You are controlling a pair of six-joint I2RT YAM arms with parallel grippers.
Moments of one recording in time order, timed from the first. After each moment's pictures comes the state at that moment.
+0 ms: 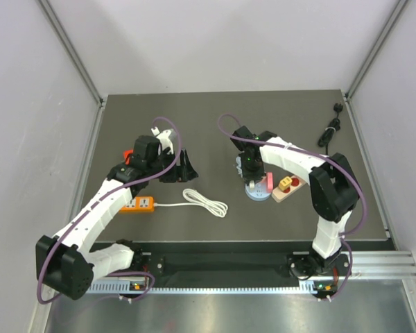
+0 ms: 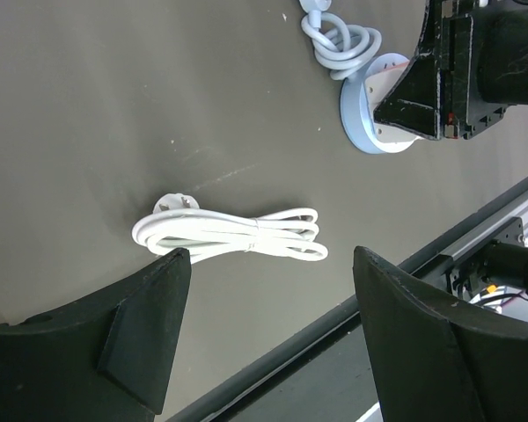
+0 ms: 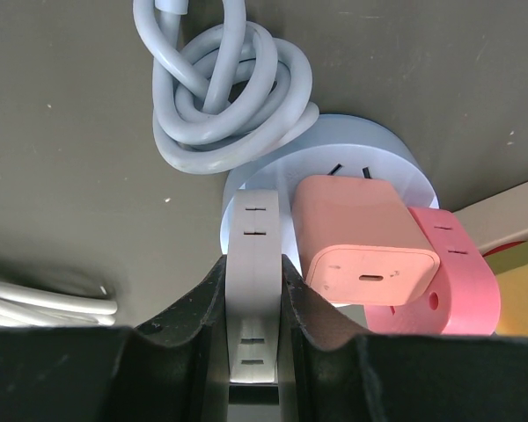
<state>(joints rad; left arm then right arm) -0.40 1.12 0.90 -0.48 0.33 -0.45 0.64 1.84 1.36 -0.90 0.14 0.56</state>
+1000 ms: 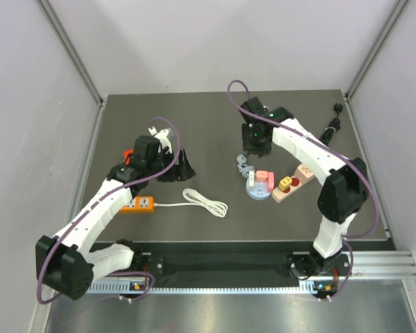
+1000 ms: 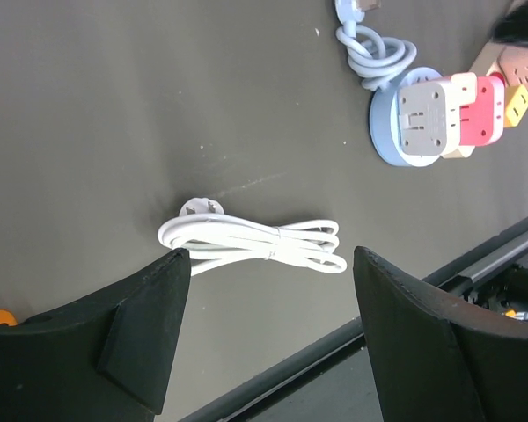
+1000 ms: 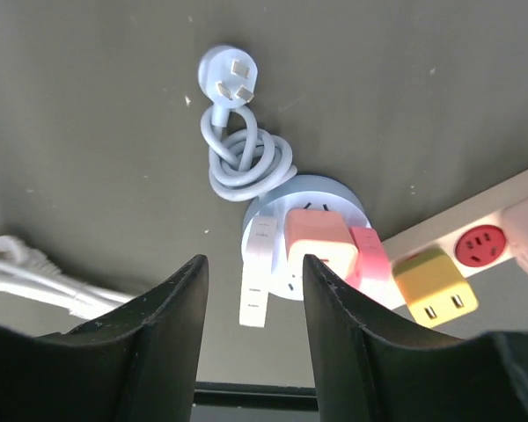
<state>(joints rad) -0.40 1.12 0.90 -0.49 0.26 -0.45 0.58 1.82 1.66 -1.03 0.19 0.52</state>
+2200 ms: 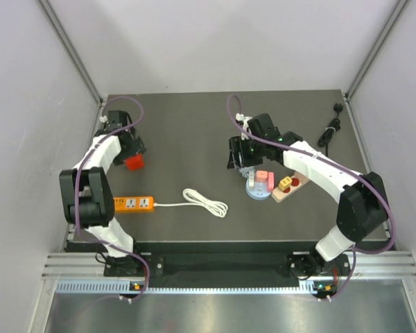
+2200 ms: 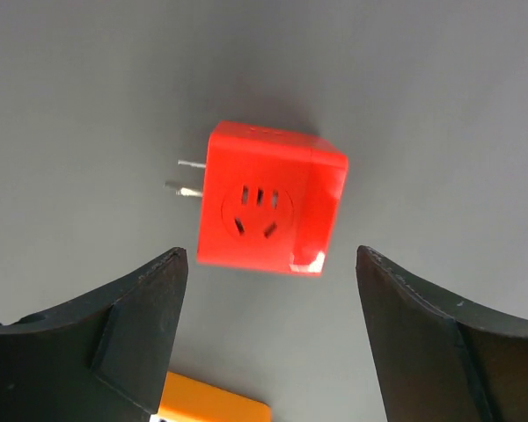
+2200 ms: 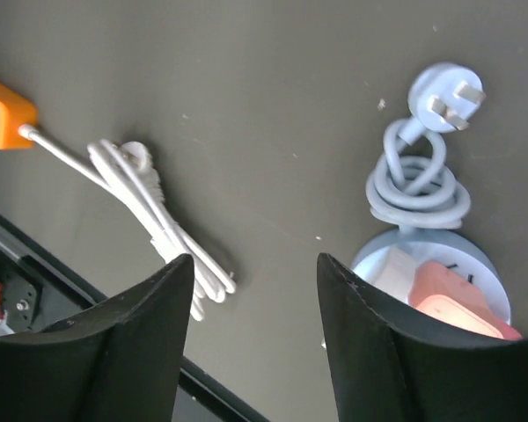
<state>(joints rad) 0.08 1.66 1.23 -0.57 -0.15 -0.43 0.59 1.59 1.26 -0.55 -0.22 0.32</state>
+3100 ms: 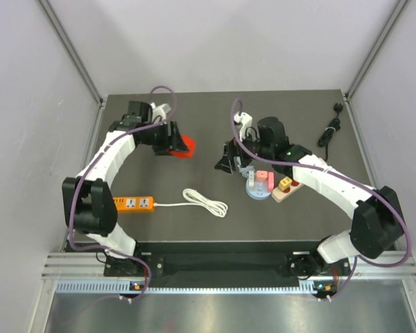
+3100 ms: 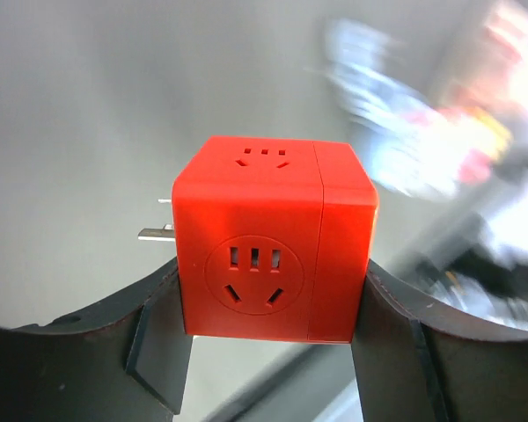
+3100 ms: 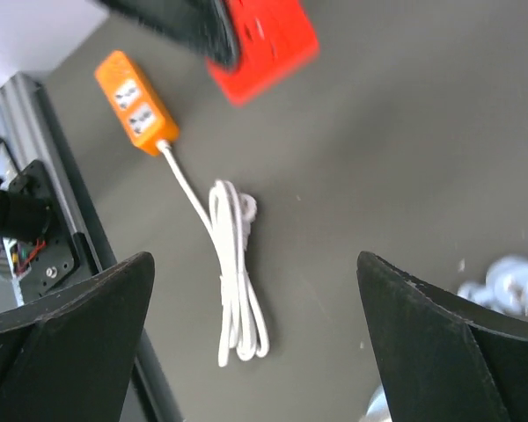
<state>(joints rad) -0.11 1.64 1.35 -0.69 0.56 -0.26 0.61 1.44 1.10 -0.17 -0.49 0.16</state>
